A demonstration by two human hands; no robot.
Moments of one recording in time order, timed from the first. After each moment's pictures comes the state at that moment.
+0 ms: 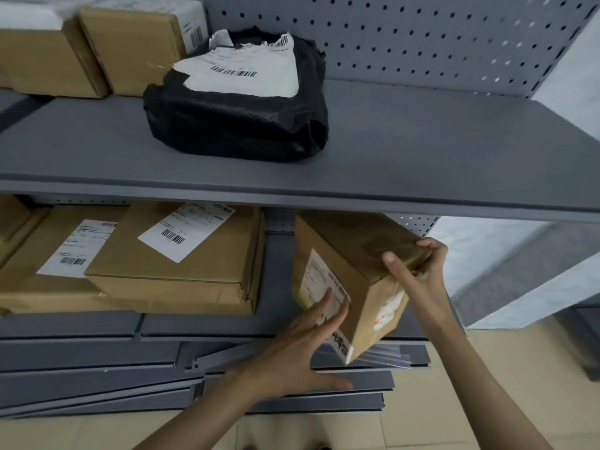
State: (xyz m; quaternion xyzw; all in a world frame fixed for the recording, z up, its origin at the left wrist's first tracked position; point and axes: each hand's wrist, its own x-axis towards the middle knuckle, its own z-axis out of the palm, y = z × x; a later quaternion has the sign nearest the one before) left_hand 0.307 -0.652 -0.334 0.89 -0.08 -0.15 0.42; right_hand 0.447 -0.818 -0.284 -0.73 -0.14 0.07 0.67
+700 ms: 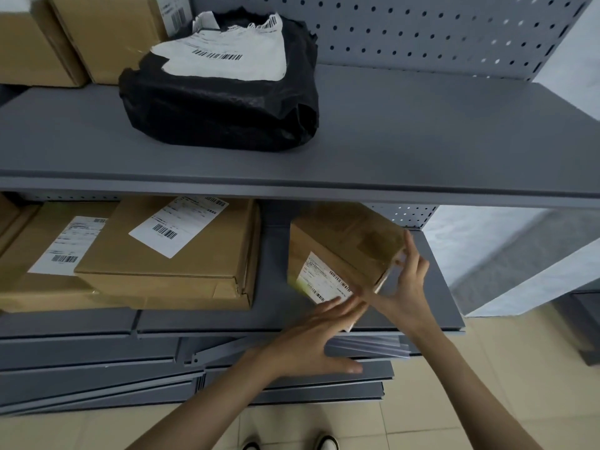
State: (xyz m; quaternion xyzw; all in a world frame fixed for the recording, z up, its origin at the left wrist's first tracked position) left_hand 0.334 -0.667 -0.341 0.90 -0.15 -0.16 0.37; right_hand 0.447 -0.817 -0.331 -0.88 -0.16 0.06 0.44
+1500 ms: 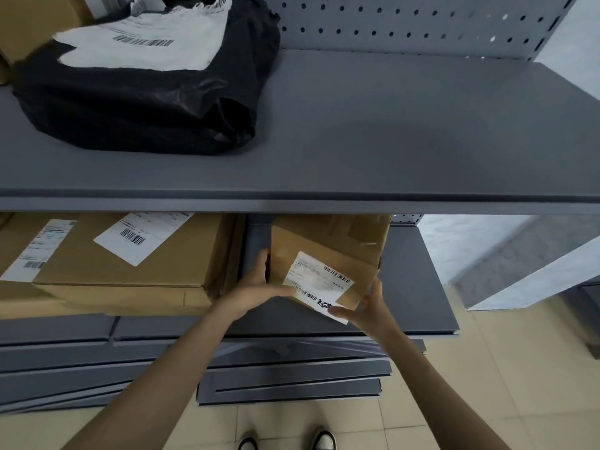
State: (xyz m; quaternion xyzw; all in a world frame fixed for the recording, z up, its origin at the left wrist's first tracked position) left_hand 0.406 -0.605 -0.378 0.76 0.23 -0.09 0.60; right_hand 0.478 -0.827 -0.414 -0.80 -0.07 0.30 0.52
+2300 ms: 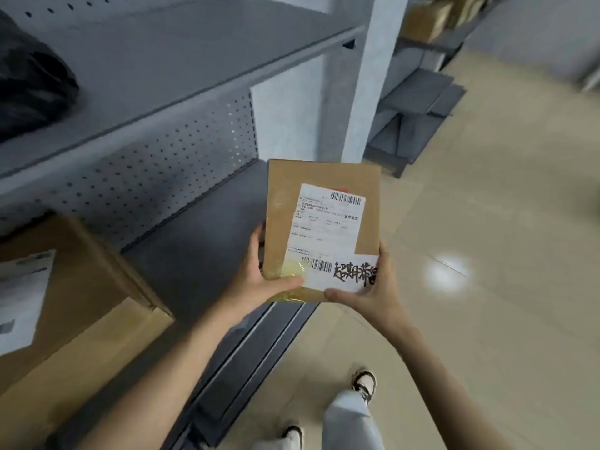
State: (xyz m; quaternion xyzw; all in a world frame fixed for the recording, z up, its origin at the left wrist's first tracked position) left_hand 0.320 -0.679 -0.343 0.76 -0.15 -0.21 0.59; right_hand 0.223 -0.870 -0.357 -0.78 0.19 -0.11 0.58
